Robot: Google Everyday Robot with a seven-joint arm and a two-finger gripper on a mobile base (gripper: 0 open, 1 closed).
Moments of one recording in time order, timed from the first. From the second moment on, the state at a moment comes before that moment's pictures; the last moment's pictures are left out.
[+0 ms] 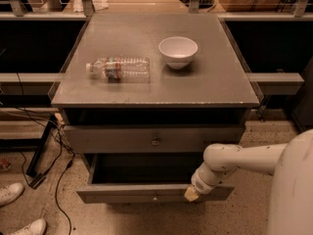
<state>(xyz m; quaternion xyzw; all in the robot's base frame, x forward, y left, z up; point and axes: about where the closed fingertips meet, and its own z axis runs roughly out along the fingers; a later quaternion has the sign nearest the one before) 0.469 -0.140 0.416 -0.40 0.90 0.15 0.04</state>
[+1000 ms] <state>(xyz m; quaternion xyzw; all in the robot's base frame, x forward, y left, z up) 0.475 -0.141 0.420 -0.40 0.90 0.15 0.04</state>
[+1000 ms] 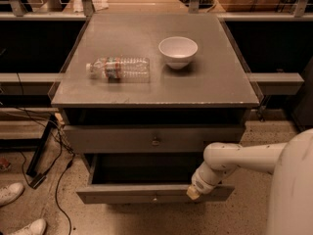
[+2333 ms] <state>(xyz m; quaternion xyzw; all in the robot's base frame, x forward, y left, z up) 0.478 -0.149 0.425 -0.40 0.90 0.15 0.04</state>
